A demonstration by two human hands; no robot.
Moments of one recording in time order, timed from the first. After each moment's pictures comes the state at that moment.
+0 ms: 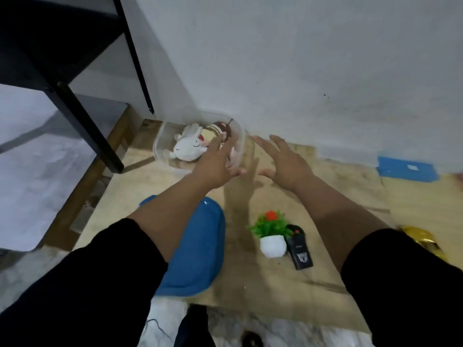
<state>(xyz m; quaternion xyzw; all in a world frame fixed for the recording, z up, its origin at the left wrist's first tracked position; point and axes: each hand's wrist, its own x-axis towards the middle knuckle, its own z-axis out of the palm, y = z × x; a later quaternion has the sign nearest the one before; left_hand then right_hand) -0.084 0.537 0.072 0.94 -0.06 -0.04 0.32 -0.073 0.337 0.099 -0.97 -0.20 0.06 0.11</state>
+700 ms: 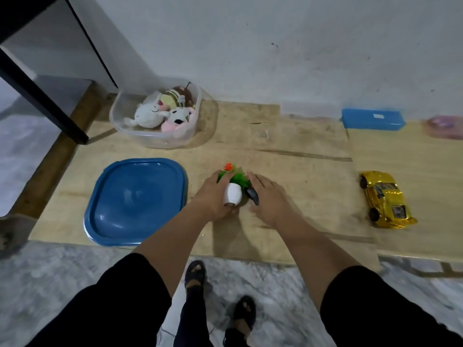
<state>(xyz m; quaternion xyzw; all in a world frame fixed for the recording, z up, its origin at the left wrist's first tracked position) -0.218 0.424 -0.004 0.95 -0.08 -0.18 0.23 -0.221 0.245 0.000 -0.96 -0.14 0.16 0.16</state>
